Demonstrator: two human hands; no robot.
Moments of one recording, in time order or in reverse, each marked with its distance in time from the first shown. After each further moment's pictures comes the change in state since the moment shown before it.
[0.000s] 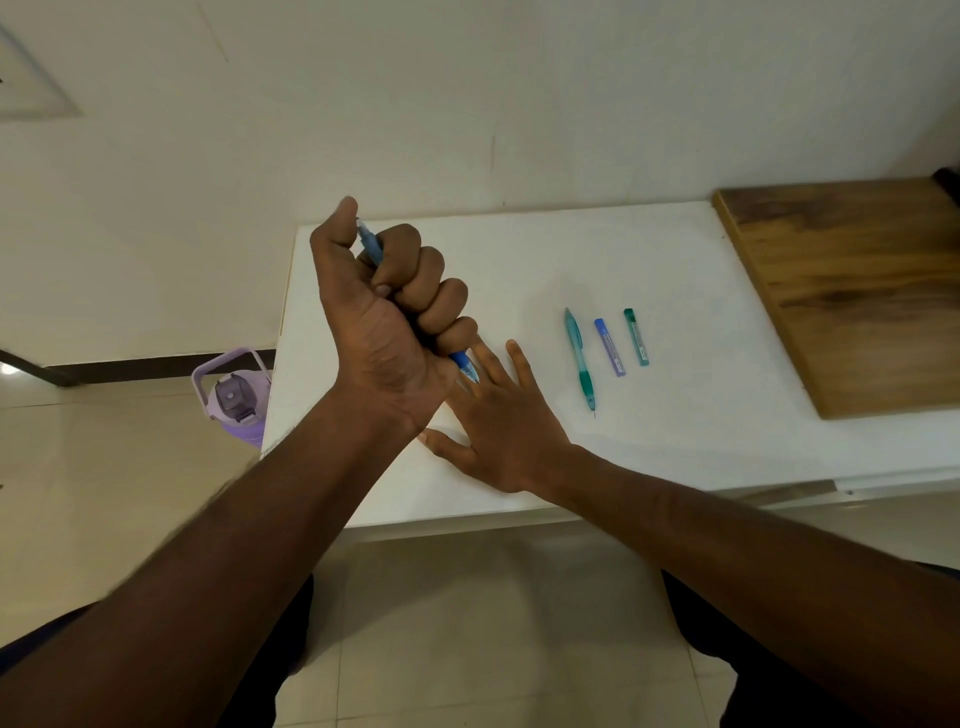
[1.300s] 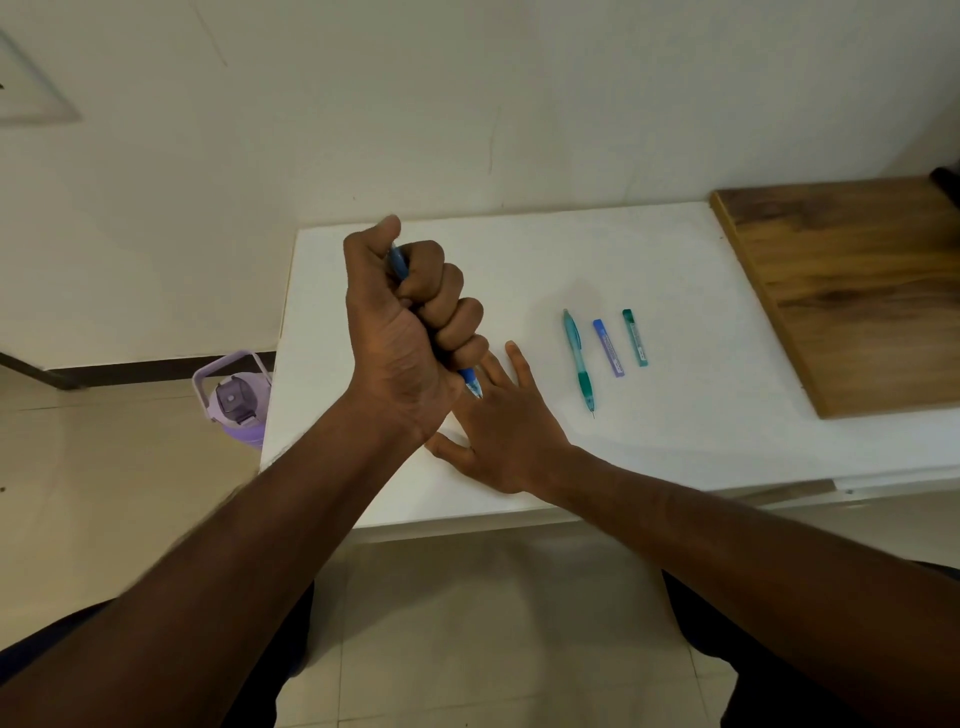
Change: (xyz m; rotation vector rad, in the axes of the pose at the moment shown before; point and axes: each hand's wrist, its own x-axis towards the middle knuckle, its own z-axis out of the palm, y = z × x) left_hand -0.003 -0.008 0.005 0.099 0.033 -0.028; right_hand -0.001 -0.003 -0.011 0.009 -0.067 0.026
